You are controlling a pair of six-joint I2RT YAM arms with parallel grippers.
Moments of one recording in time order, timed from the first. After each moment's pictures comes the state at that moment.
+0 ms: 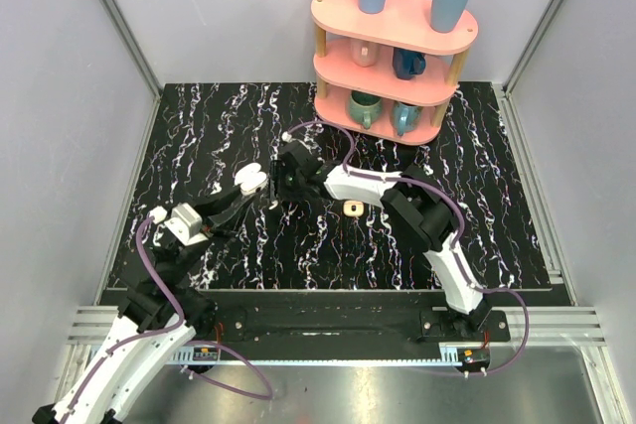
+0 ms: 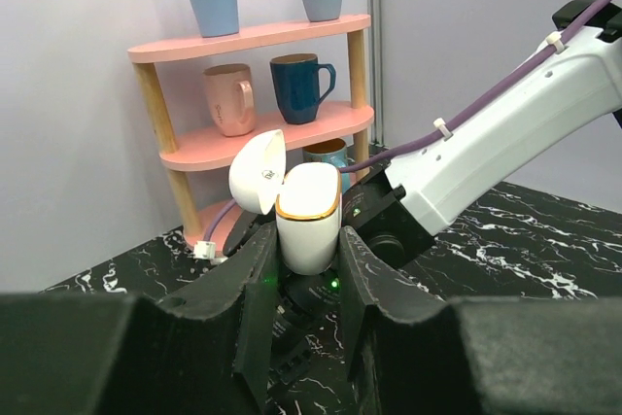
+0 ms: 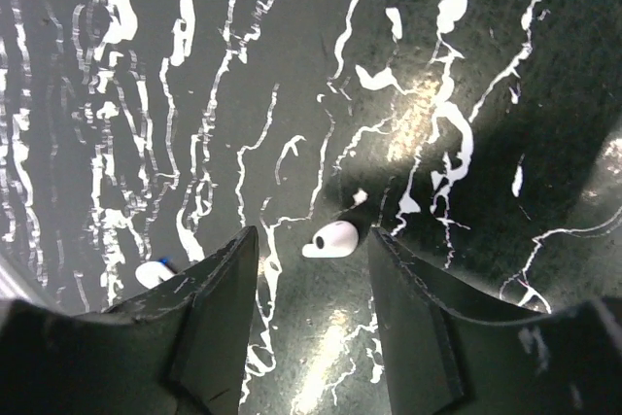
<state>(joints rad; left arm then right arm) -0.55 0.20 0.43 0.17 0.22 0.01 0.86 2.22 1.60 -0.12 -0.11 0.76</state>
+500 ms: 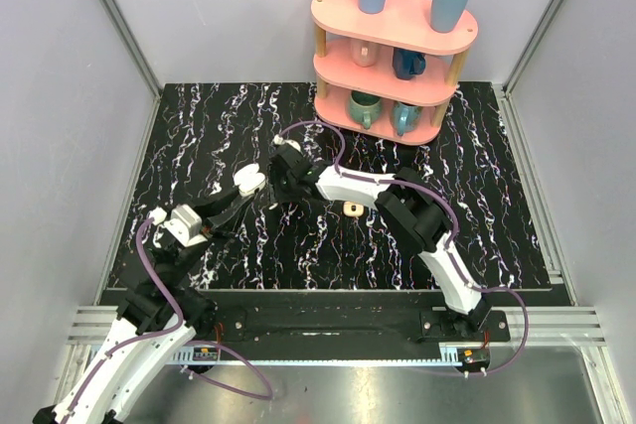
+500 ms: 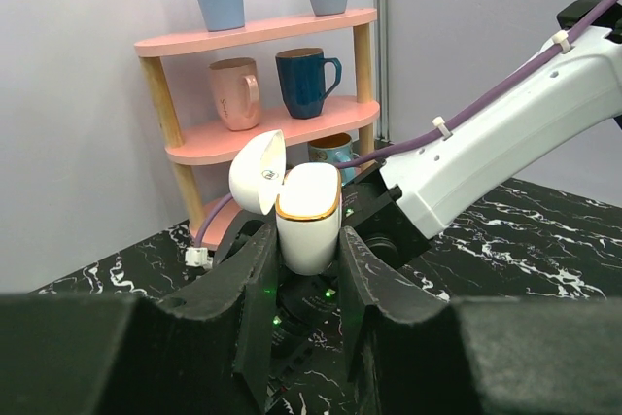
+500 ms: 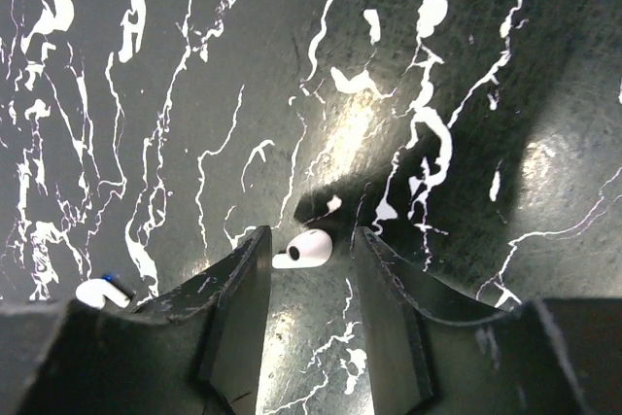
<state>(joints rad) -0.55 0.18 0.43 0.13 0.20 0.03 0.90 2.27 1.70 -0.24 0.02 0.67</state>
